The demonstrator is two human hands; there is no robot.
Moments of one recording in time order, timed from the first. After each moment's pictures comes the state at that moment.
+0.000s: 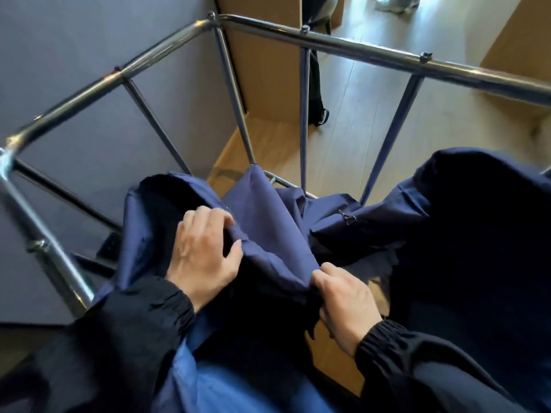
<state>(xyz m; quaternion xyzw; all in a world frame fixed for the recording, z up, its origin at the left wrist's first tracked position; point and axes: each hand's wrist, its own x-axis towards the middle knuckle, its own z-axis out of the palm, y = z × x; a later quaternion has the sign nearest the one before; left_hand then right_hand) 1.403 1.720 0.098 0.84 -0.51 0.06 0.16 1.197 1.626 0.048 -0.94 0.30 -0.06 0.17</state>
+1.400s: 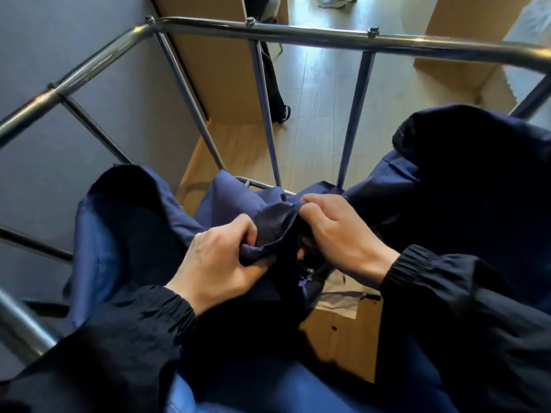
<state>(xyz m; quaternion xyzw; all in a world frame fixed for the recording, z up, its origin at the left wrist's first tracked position) 1.377 1.699 0.084 0.72 -0.65 -0.09 0.25 1.210 1.590 0.100 -0.73 0.32 -0.24 0.55</state>
